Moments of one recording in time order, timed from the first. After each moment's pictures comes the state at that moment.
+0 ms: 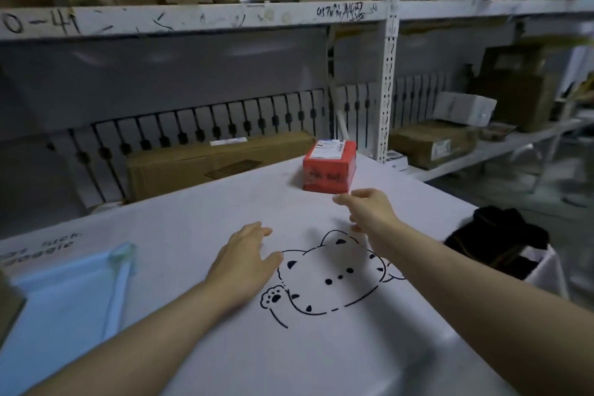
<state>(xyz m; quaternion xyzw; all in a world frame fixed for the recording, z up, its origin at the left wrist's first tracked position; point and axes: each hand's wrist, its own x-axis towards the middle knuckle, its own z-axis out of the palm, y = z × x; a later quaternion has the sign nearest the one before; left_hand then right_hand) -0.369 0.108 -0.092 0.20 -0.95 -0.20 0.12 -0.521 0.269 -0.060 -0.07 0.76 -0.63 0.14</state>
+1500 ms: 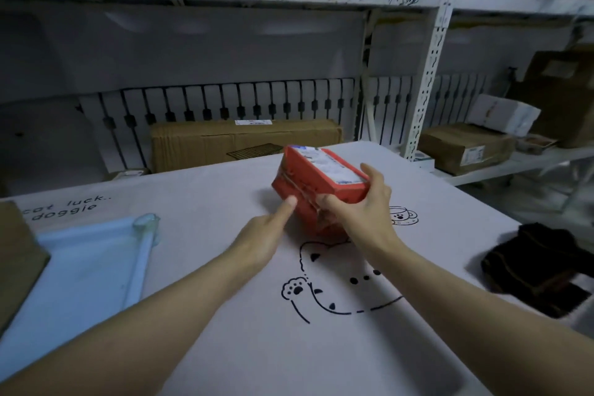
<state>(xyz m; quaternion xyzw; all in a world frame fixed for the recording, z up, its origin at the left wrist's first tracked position) -0.375 0.102 -0.077 0.32 -0.80 -0.50 0.10 -0.502 0.222 -0.090 -0.24 0.73 -0.64 0.02</state>
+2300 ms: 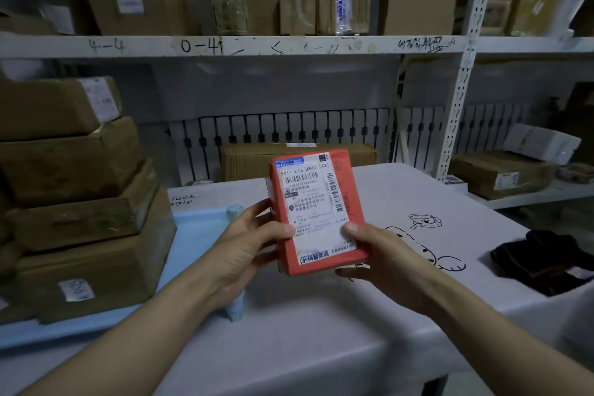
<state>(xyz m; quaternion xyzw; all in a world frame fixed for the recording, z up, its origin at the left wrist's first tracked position) -0.193 0.140 -0.023 0.18 -0.62 -0.72 0.24 -0.369 0.289 -0.061 -0.34 0.57 -0.63 0.39</state>
